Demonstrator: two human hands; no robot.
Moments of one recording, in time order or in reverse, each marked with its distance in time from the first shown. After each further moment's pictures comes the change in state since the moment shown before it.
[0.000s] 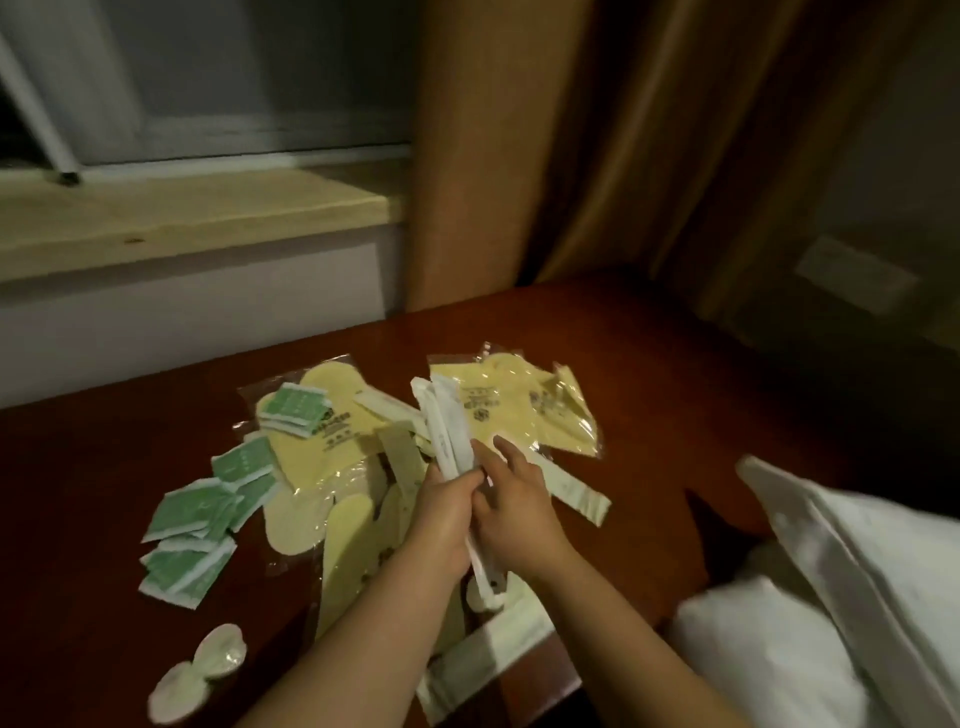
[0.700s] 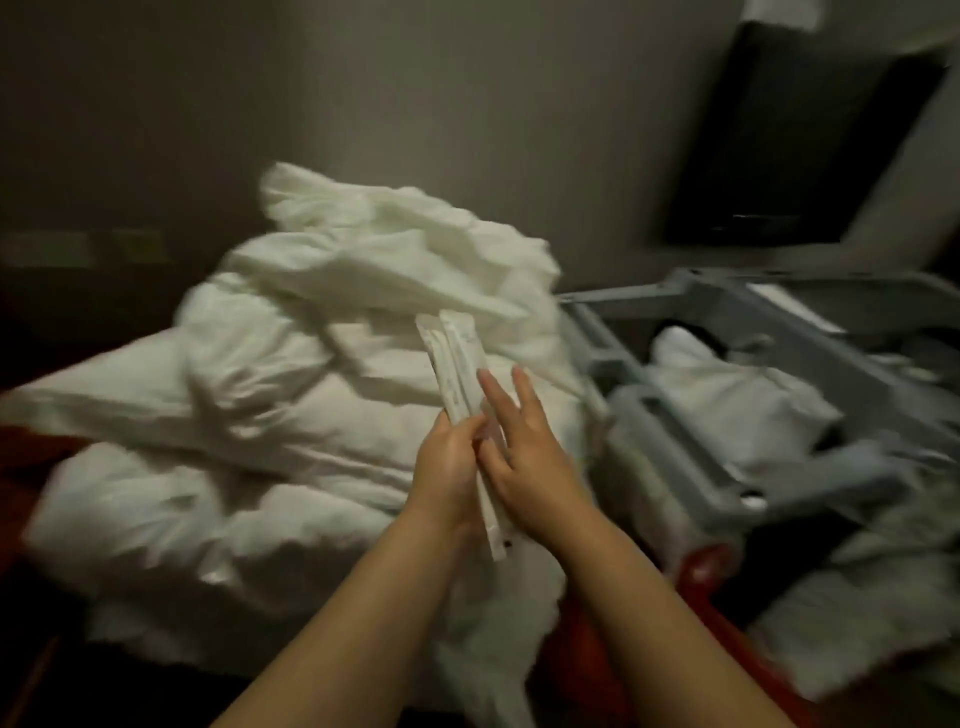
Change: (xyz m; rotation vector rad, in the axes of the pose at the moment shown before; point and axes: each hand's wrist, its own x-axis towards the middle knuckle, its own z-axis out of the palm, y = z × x) left_hand -0.541 -0.230 0.061 0.302 -1.378 -0.327; right_hand -0.635 0.013 -0.075 0.027 1.045 0.855
